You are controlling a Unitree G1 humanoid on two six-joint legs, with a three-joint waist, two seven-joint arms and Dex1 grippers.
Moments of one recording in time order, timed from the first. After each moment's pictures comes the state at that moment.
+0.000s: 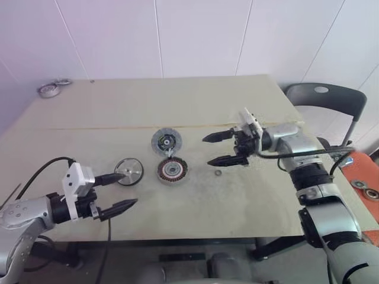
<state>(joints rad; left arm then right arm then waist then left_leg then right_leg) 0.25 0.80 0.34 -0.42 -0.62 0.42 -1.04 -0.83 -0.51 0.16 0.48 0.37 0.35 1.59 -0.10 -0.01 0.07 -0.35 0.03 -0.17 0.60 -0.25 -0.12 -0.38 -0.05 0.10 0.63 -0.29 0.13</state>
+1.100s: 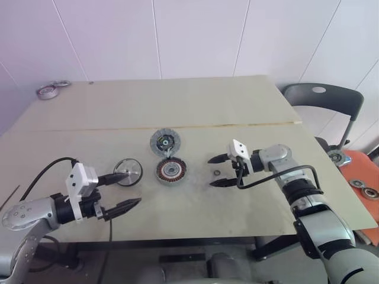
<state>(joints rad) 0.24 0.78 0.33 -0.45 -0.62 0.43 -1.02 -0.76 -0.45 0.23 0.85 0.09 -0.12 1.44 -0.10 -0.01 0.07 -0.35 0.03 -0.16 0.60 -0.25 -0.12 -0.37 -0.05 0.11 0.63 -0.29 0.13</state>
